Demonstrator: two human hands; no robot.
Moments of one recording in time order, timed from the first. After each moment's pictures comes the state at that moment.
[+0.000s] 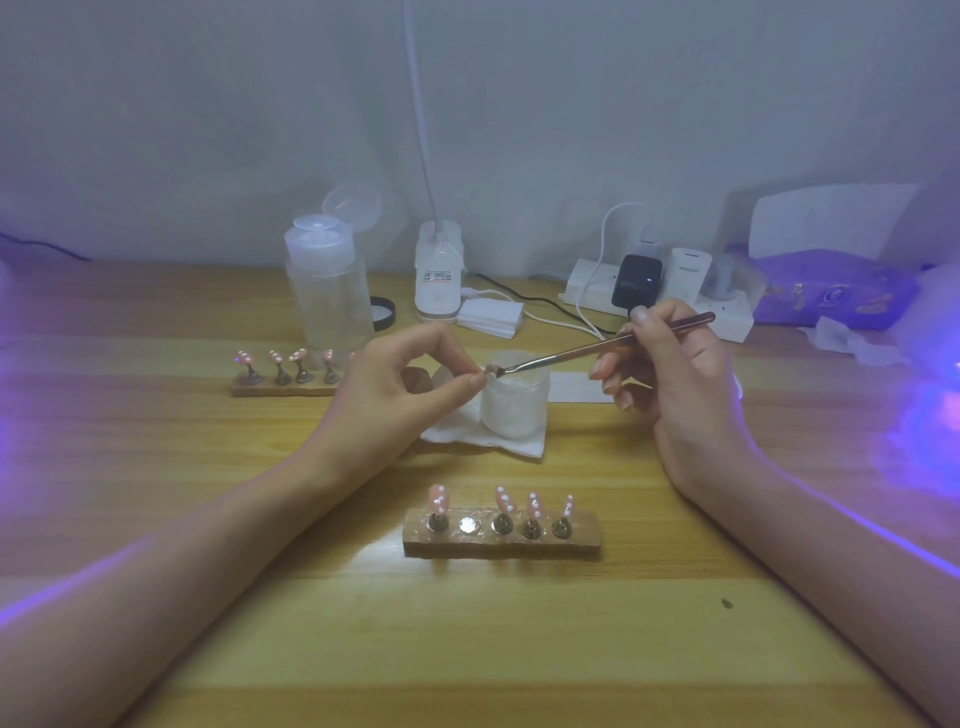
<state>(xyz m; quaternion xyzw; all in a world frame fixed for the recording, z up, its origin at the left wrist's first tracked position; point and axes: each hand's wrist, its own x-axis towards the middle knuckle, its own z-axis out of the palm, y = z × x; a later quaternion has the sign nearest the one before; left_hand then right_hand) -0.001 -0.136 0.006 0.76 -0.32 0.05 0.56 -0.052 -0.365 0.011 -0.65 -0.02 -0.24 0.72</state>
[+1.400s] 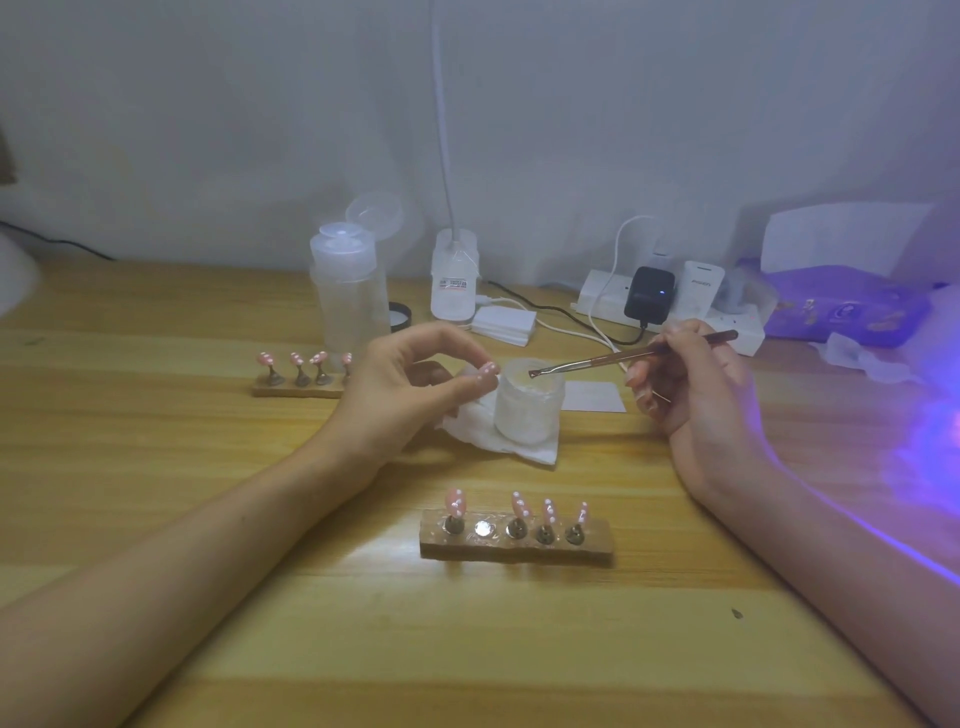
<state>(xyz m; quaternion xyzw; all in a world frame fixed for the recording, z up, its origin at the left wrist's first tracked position) 0.000 -0.135 0.013 0.69 -0.27 -0.03 0.67 -0.052 -0.367 0.016 -0.59 0.05 -0.24 0.77</state>
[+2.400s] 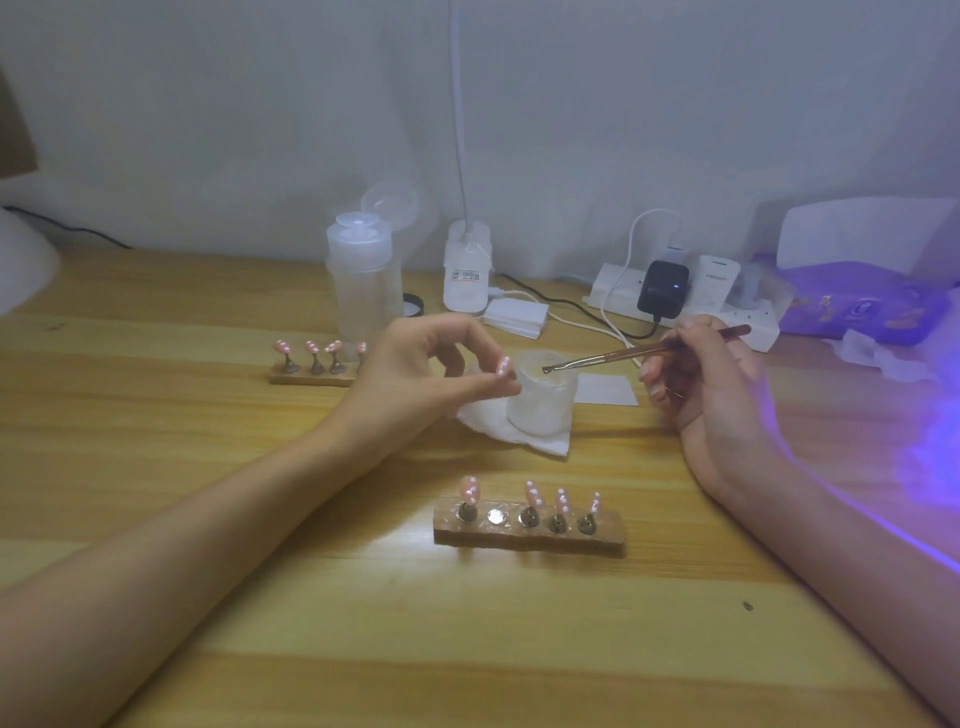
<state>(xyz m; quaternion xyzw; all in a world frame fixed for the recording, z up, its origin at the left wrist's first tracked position) -0.003 -0.132 0.025 0.76 -0.31 0.02 0.57 -0.053 -0.365 0.018 -0.59 0.06 -0.23 0.77</state>
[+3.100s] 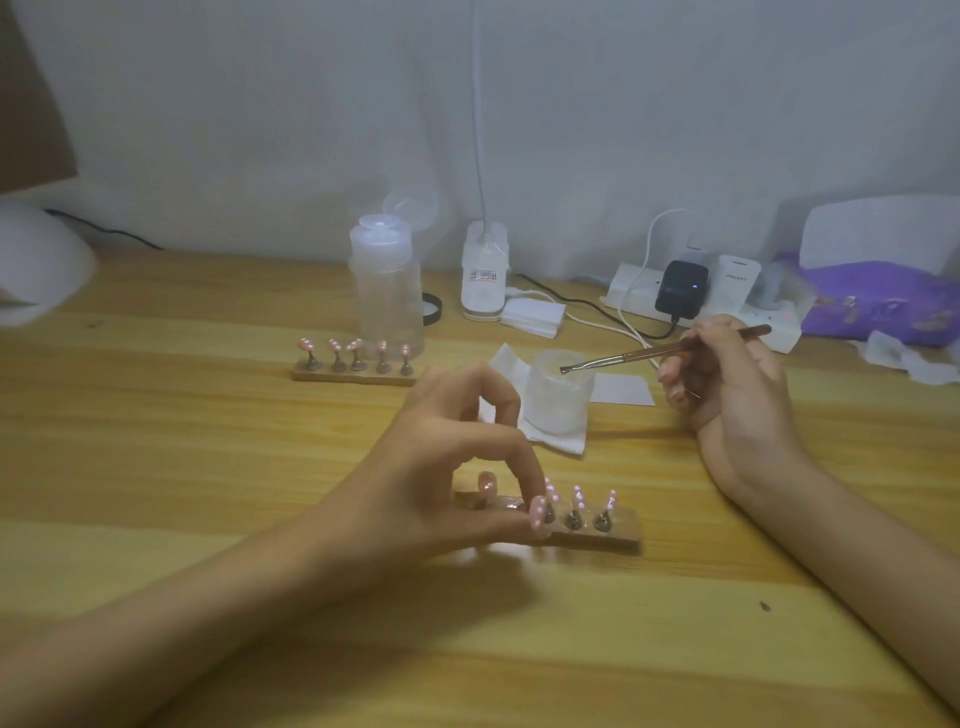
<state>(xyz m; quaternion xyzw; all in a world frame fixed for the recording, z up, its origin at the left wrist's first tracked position) -0.067 -0.110 0.024 0.80 -0.45 0.06 0.39 -0.052 -0.363 0.017 -0.56 0.06 -0.24 0.79</state>
